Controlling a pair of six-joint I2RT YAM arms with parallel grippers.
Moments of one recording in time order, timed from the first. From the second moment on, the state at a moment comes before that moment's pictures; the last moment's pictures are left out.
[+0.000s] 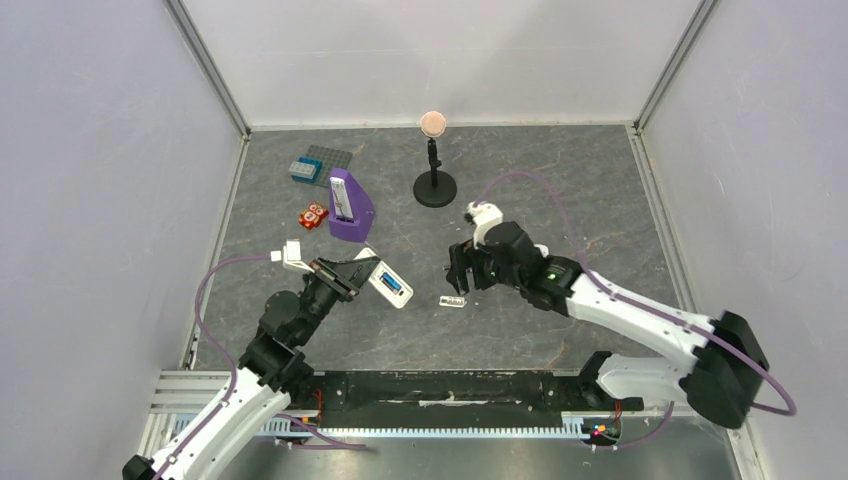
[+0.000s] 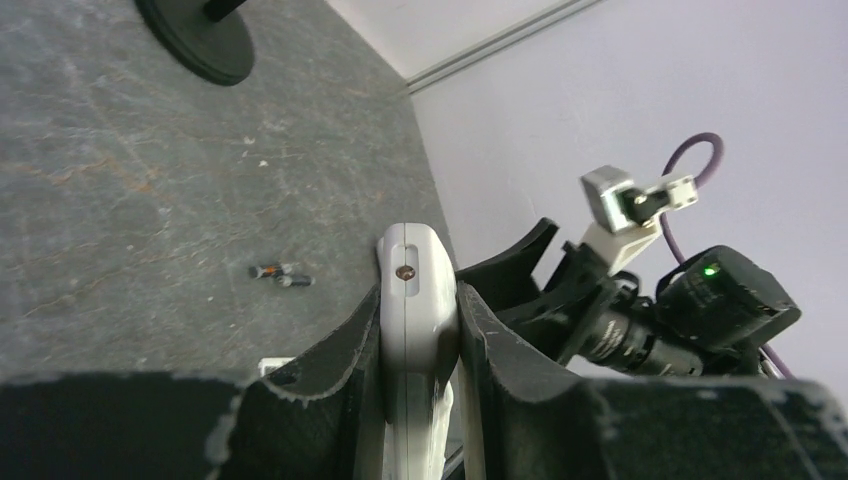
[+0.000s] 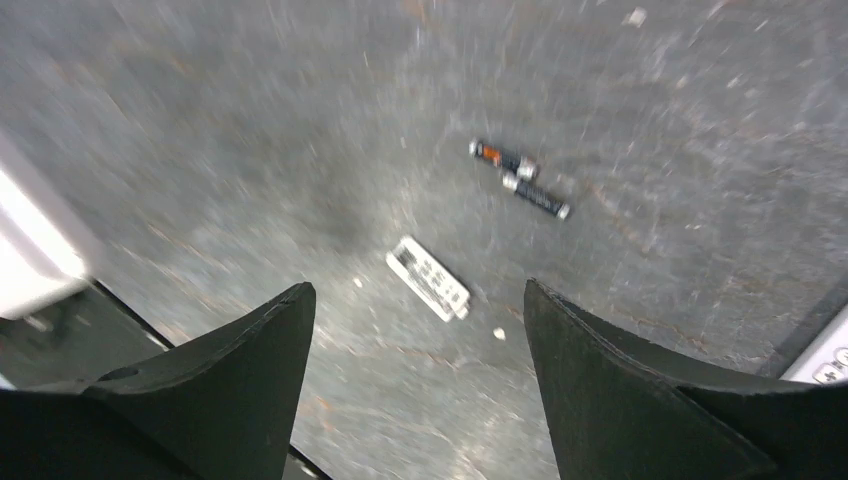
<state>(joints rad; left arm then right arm) -0.57 0.30 0.17 0.19 -0.04 -1.08 0.85 1.15 0.82 -0.25 0.10 0.41</state>
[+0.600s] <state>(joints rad) -0.57 0.29 0.32 -0.18 -0.22 -1.02 0.89 1.55 0.82 -0.29 -0.10 -0.25</state>
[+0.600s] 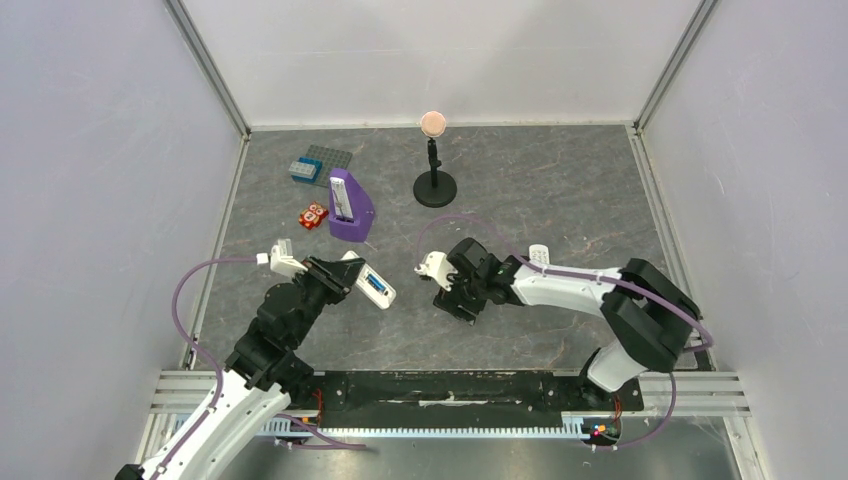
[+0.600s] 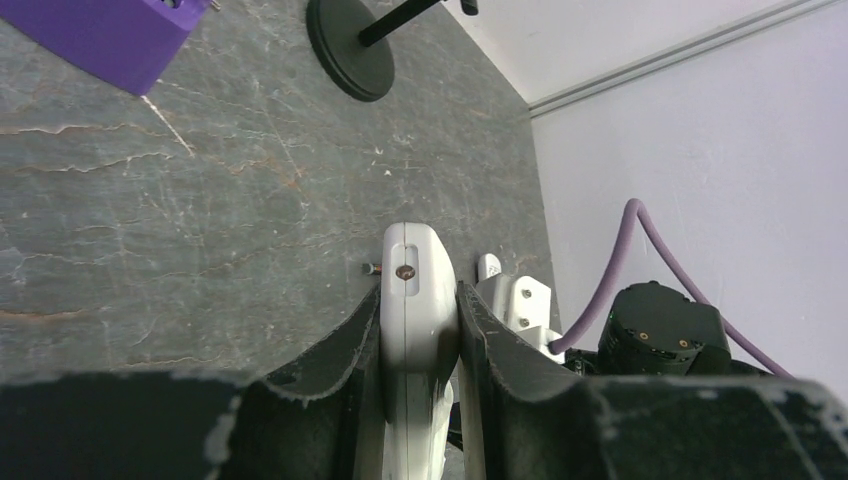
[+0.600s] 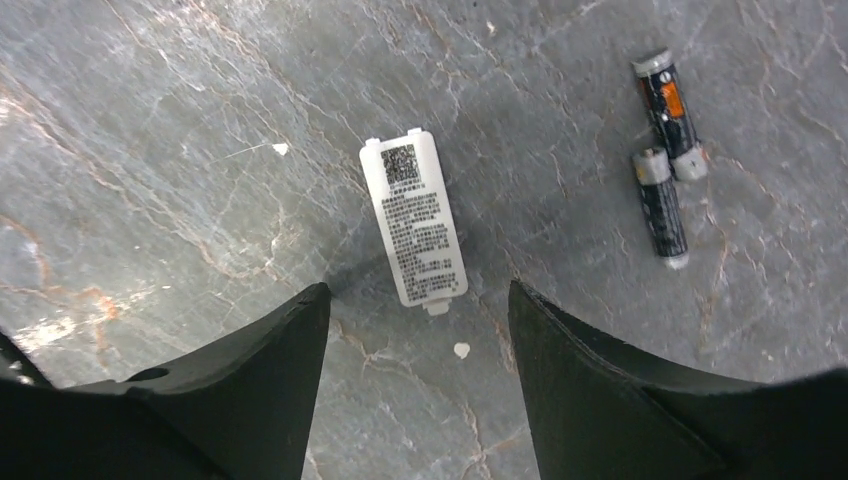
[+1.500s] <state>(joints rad) -0.57 0.29 0.32 -0.24 -0.24 -1.00 0.86 1.75 1.05 -0.50 -0.17 -0.39</state>
